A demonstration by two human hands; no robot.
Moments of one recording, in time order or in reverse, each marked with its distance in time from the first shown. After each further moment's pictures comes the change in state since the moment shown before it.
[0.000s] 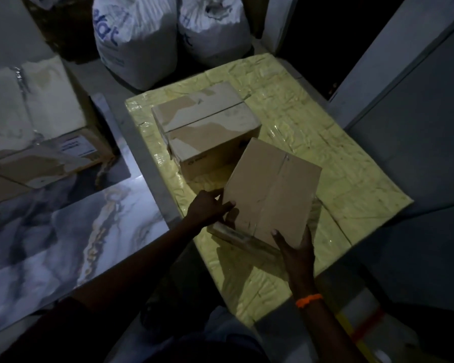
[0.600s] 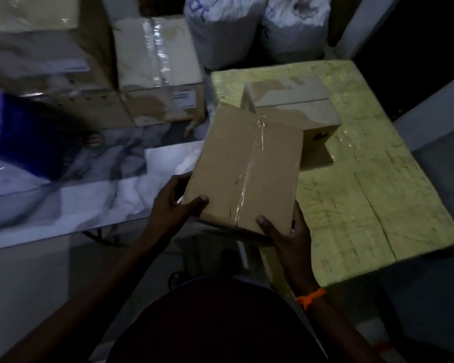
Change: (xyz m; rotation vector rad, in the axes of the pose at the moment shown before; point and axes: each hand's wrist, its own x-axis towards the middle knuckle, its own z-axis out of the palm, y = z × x) left_hand -0.248 -0.128 -0.116 -0.654 0.548 -0.039; right_hand -0.169 -0.068 0.104 -0.074 -0.419 -0.263
